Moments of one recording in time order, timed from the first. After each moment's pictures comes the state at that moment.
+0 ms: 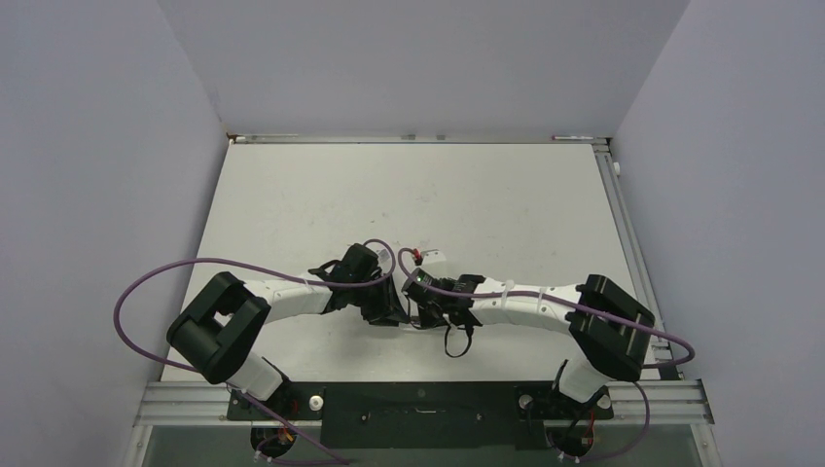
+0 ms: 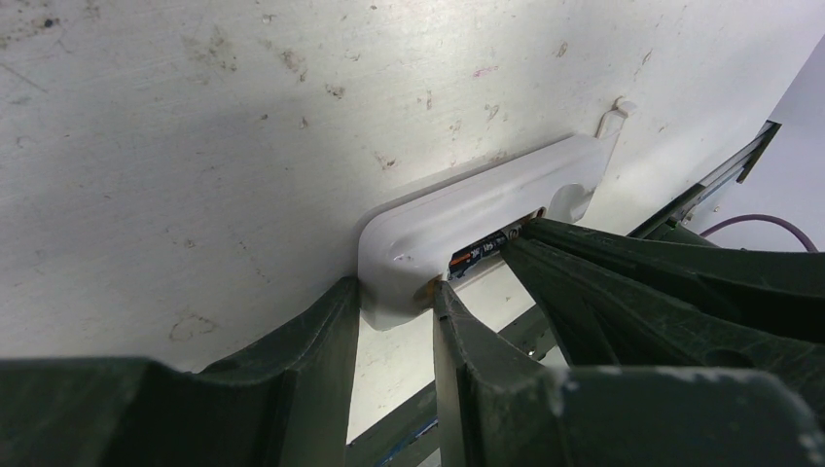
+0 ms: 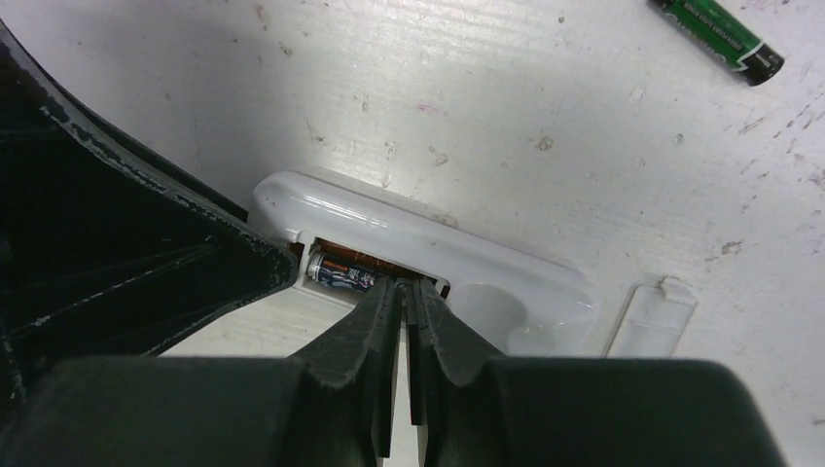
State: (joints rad) left arm -0.68 1.53 0.63 -0.09 0.41 -0.91; right arm 1.07 1.58 0.90 -0.44 0.24 0.80
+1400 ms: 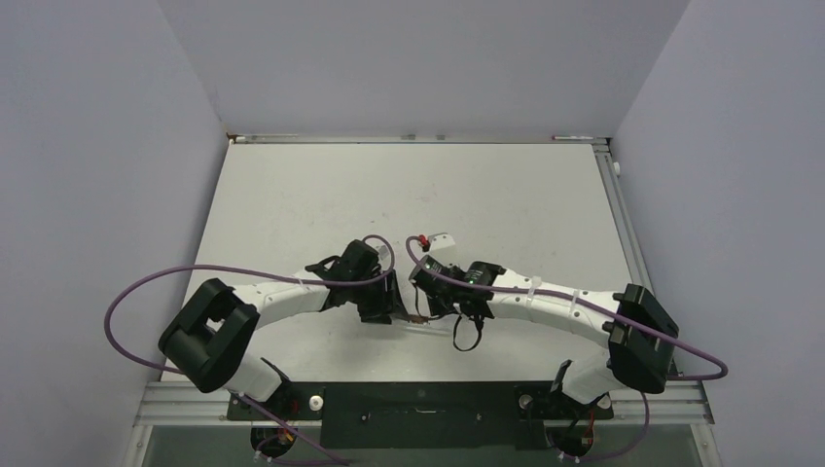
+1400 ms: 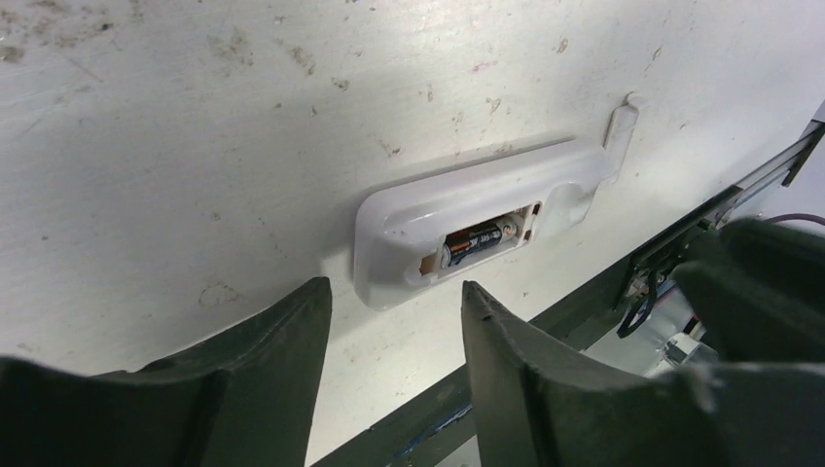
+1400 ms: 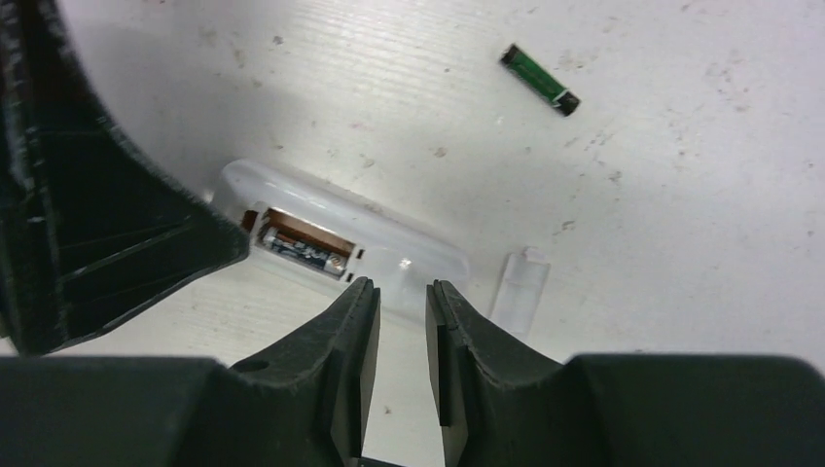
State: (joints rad) left arm -0.68 1.49 0.67 -0.20 0.35 -0.84; right arm 1.08 1.48 1.04 -0.69 0.38 0.69
